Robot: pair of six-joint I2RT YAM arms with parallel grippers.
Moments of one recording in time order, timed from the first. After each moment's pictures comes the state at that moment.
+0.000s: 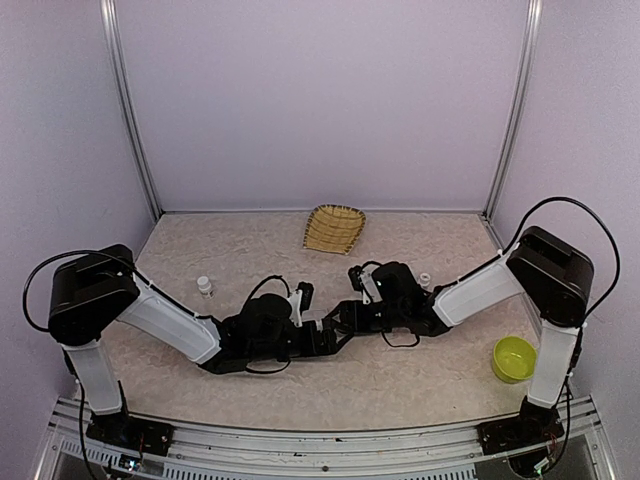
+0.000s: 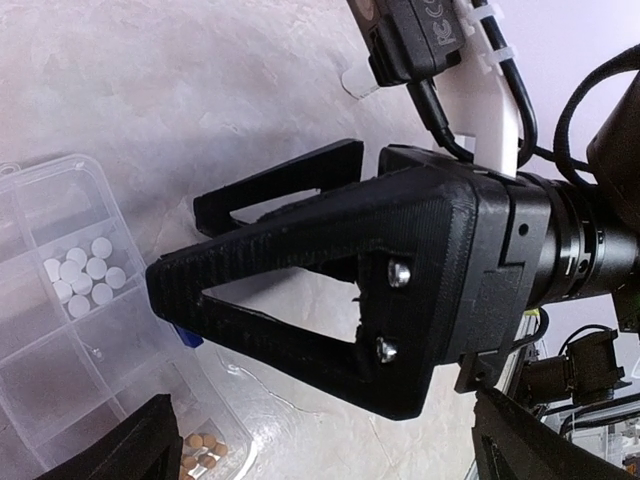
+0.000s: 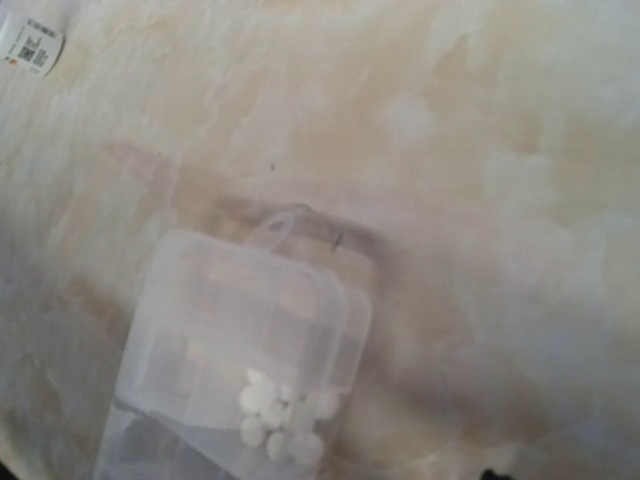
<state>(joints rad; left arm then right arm) -1.07 1.86 0.74 0.69 0.00 -0.90 0.82 1.90 0.86 0.42 -0.21 0.65</state>
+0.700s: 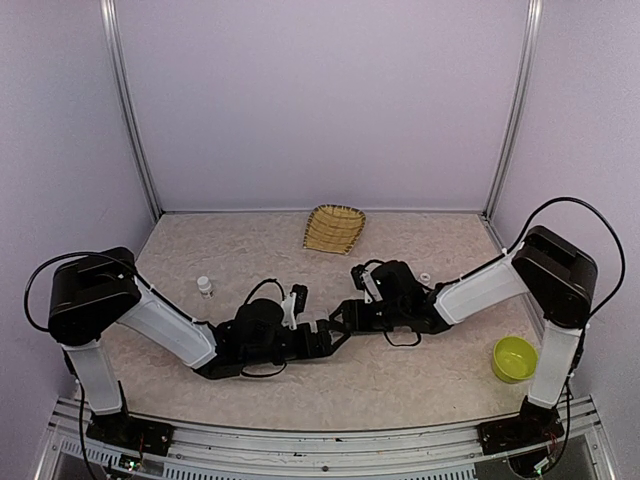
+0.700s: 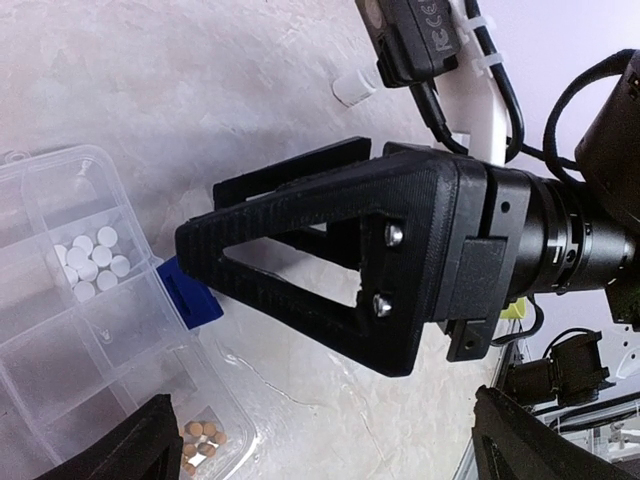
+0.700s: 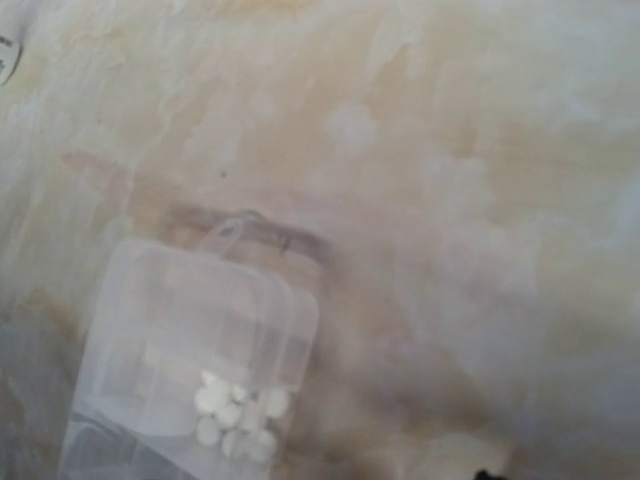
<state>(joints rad) -1.07 1.86 0.68 0.79 0.00 -0.92 0.82 1.88 0.87 0.35 -0.14 0.62</state>
